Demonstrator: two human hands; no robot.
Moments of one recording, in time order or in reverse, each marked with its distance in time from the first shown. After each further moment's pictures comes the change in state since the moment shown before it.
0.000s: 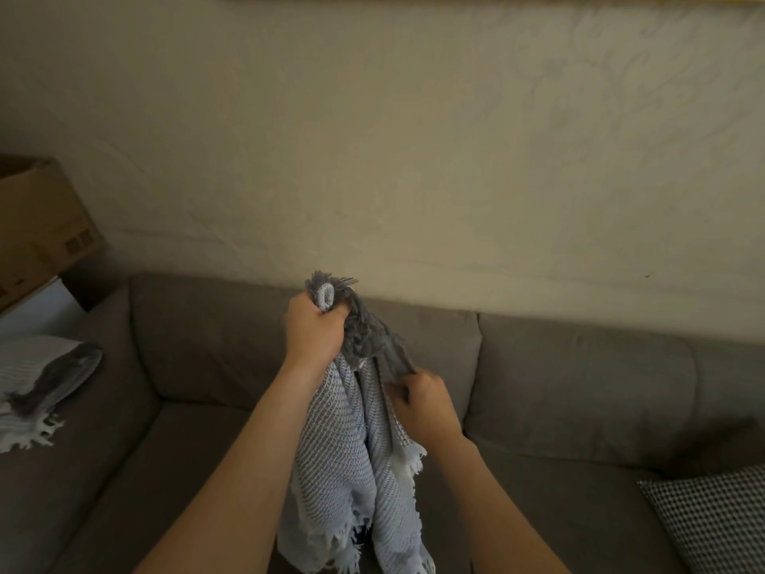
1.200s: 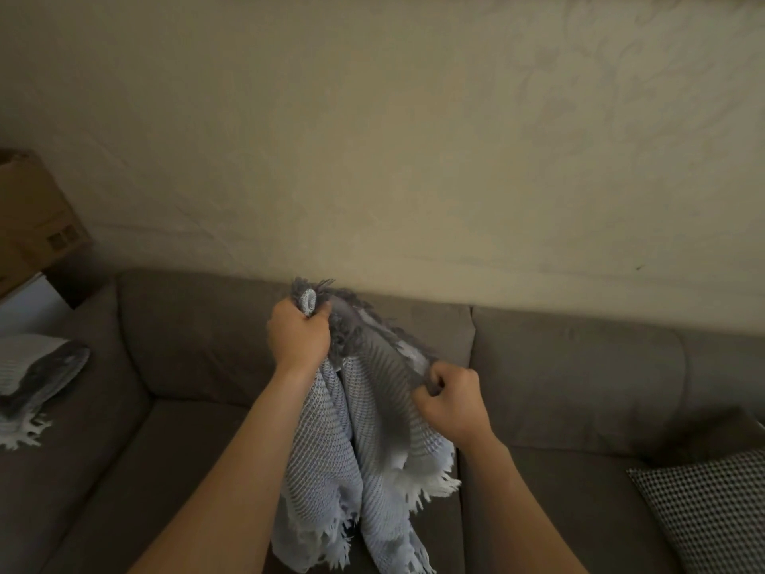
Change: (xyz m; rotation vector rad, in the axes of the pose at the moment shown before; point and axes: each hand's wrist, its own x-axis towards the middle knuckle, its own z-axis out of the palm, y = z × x) left_hand 0.000 -0.010 0.003 0.141 0.123 -0.046; right_hand -0.021 0.019 -0.048 0.272 0.091 0.073
